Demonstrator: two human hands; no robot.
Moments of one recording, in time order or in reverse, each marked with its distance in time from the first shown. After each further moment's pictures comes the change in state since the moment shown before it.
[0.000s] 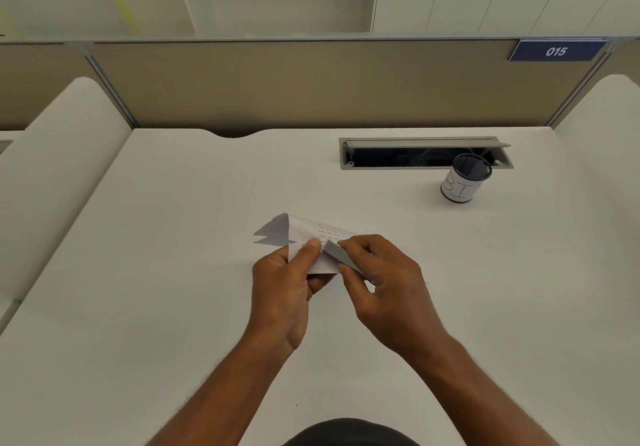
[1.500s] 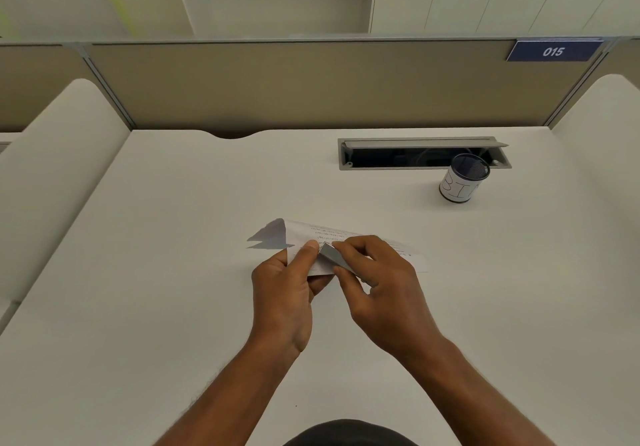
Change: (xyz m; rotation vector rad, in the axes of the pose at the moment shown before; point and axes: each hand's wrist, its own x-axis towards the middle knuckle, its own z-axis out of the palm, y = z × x) left_hand -0.002 -0.005 0.003 -0.028 0.065 0.019; right_hand -0.001 -0.001 0.004 0.003 -0.003 0.016
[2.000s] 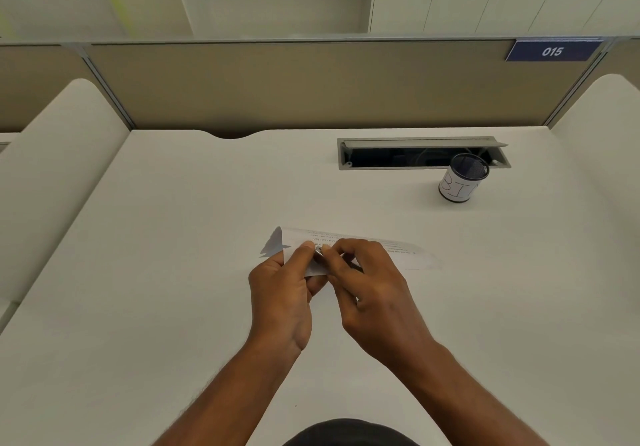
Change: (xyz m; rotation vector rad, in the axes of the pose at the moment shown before) left_hand 0.000 0.001 0.000 -0.005 0.052 -0.025; right_hand -0.006 -0.005 0.006 -0.181 -0.020 -0.144
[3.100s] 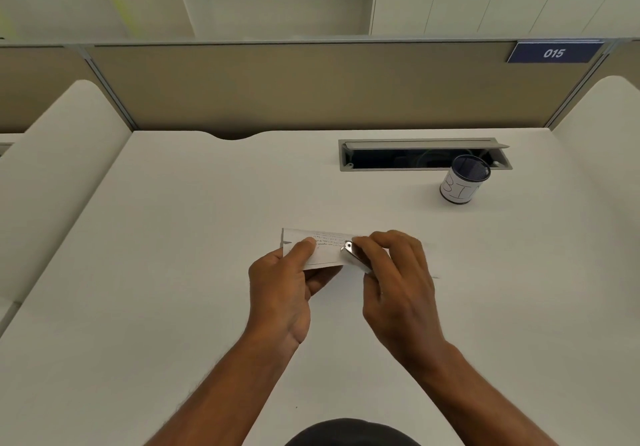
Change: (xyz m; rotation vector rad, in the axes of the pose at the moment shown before) left_hand 0.004 0.013 0.004 -0.050 -0.001 -0.084; right_hand -0.004 0.027 0.006 -0.112 0.260 0.019
